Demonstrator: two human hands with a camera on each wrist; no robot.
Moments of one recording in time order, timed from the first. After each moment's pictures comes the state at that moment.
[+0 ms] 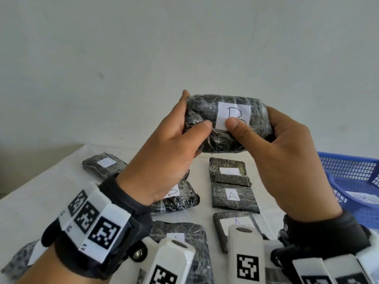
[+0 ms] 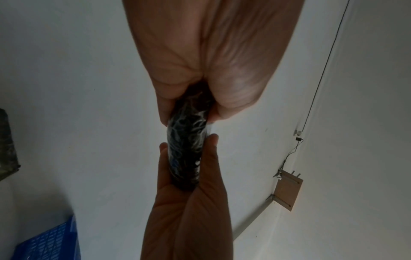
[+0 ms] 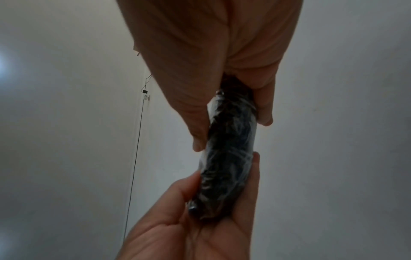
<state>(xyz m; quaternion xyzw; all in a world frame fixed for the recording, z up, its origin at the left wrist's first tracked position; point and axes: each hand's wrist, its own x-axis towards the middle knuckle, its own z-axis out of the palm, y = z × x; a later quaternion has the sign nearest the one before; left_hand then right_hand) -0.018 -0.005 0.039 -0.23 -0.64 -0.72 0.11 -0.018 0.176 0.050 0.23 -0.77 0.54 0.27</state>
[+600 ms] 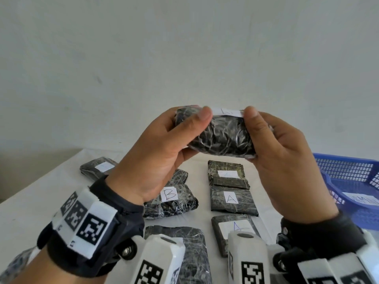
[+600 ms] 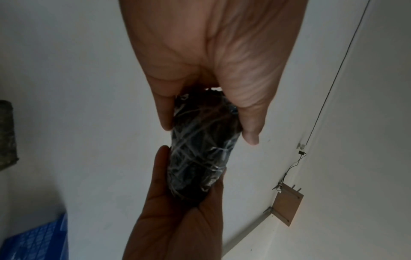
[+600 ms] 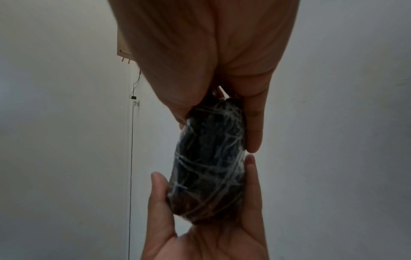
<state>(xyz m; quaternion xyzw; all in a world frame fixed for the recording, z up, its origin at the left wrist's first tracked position) -0.017 -0.010 0.045 -0.24 -0.59 -0.76 0.08 -0.025 0.179 0.044 0.26 -0.70 0.62 0.23</state>
